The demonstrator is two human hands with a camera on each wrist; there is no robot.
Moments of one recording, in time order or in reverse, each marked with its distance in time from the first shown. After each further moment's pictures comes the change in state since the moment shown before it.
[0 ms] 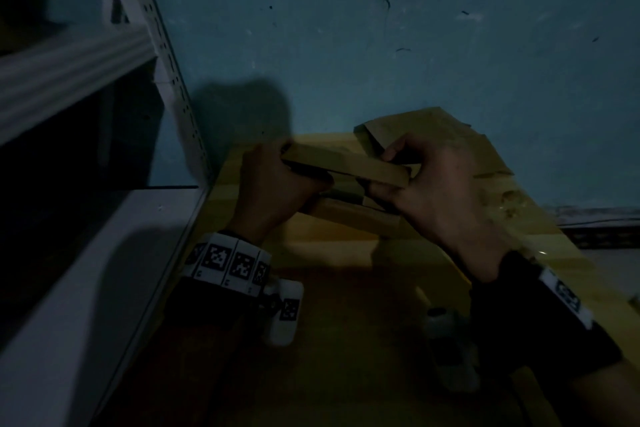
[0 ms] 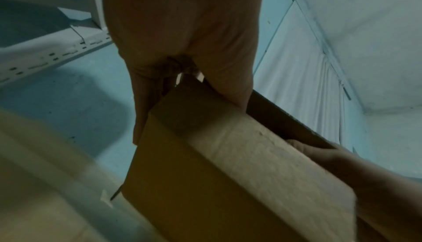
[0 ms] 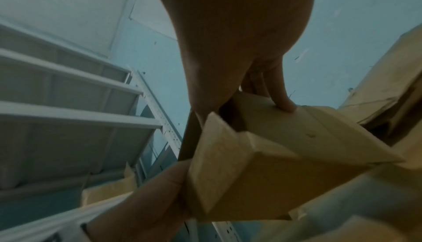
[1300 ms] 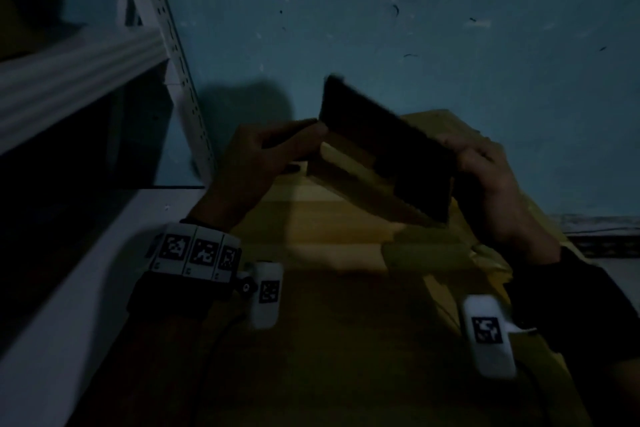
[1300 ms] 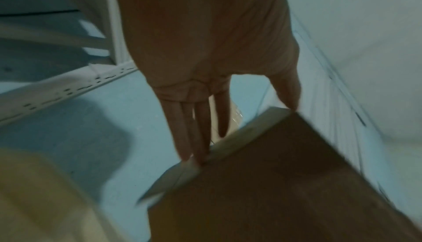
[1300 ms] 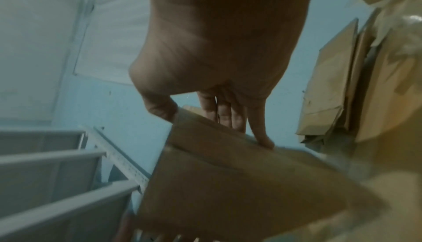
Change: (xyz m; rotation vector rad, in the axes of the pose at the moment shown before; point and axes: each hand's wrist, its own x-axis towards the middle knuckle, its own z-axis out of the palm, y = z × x) left_hand 0.005 0.016 -0.041 -0.438 -0.175 0.004; right_hand 0.008 0.026 -0.025 0.781 -0.177 -0.046
